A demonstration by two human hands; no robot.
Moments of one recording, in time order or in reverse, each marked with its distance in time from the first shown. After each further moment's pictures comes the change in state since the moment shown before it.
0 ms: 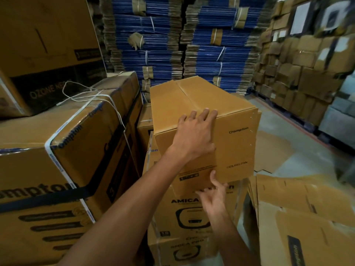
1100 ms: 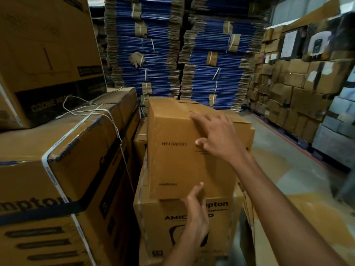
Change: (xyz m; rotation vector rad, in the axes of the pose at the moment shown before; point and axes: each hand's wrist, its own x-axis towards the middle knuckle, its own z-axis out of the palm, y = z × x) left_hand -0.083 0.080 0.104 -2.263 0.255 -1.235; right_hand -0.052 -0.133 0.174 -2.148 -0.401 -1.290
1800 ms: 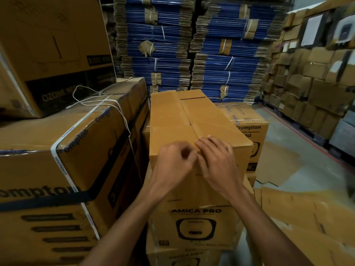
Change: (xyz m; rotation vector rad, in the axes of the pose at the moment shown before) left_hand -0.036 0.150 0.025 1.571 -0.185 0.986; right_hand -0.063 -0.005 0.086 0.073 0.180 -0.124
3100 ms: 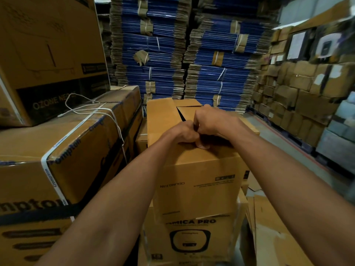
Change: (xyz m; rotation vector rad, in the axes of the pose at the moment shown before) left_hand 0.157 0.004 0.023 0.136 -0.580 -0.243; right_hand 0.166 0.000 -0.075 -0.321 -0.618 0.061
